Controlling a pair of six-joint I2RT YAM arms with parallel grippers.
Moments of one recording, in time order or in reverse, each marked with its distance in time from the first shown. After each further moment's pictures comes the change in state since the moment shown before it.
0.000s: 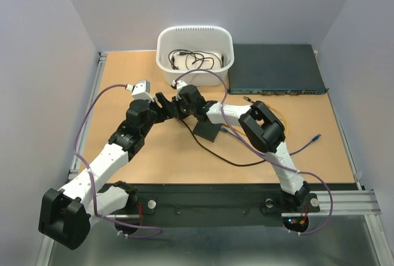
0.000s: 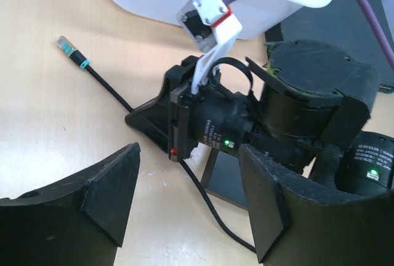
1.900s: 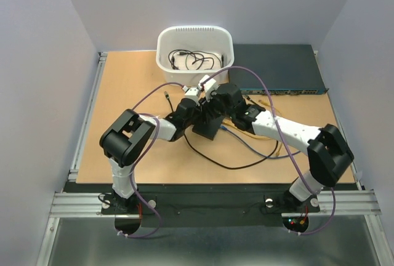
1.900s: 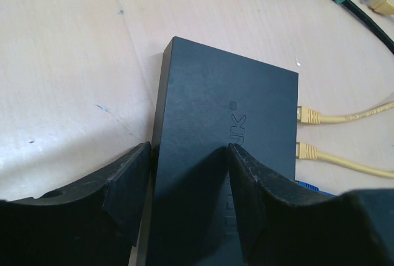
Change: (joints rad) left arm -0.217 0.874 0.186 0.527 0.082 0.075; right arm -0.055 -0.706 -0.537 -0.098 0.155 -0.480
